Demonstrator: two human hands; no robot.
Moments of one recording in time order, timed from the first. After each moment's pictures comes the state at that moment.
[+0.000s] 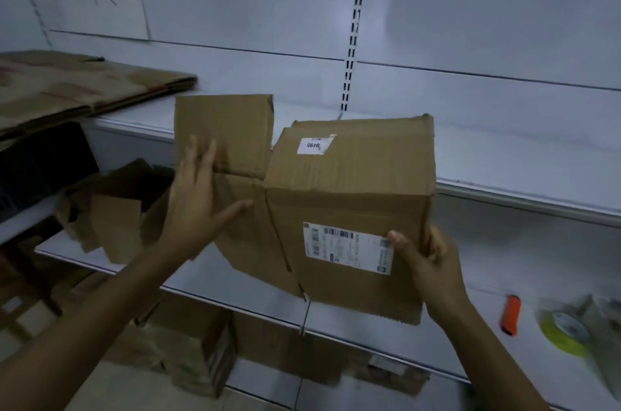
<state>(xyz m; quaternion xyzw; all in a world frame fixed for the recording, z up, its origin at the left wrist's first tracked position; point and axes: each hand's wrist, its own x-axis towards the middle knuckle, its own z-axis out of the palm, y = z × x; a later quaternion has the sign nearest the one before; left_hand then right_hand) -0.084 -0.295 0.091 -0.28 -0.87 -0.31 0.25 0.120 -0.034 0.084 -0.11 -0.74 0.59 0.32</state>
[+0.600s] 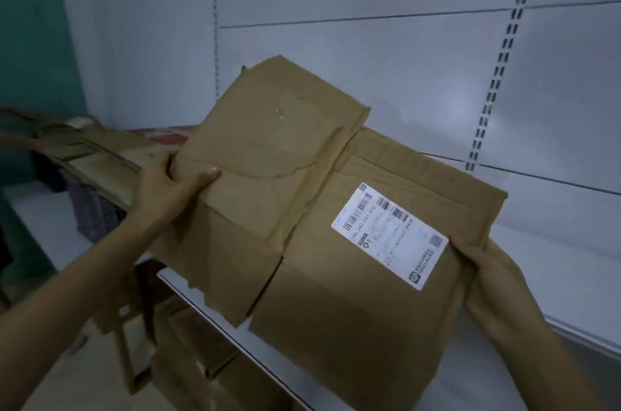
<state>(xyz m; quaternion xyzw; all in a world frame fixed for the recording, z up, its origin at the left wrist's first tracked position) -0.103 -0.452 0.222 -0.02 -0.78 -0.52 0.35 0.000 -0.078 0.193 -0.04 -0.58 0.79 0.19</state>
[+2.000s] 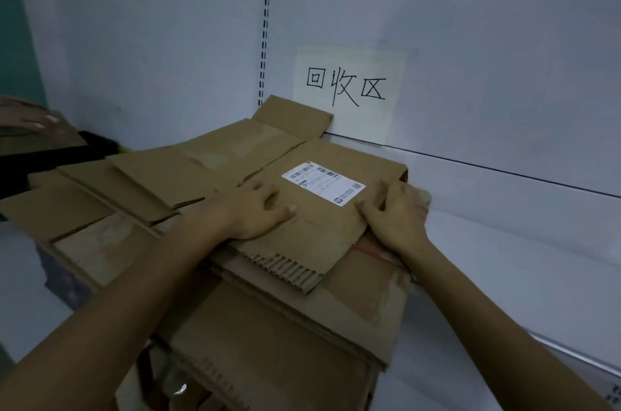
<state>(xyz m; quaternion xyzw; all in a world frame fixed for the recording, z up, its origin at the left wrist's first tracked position) -0.431 -0.627 0.215 -0.14 -0.99 -0.07 0.01 -0.389 -0.389 0.200 -0.05 -0.91 0.29 0.28</state>
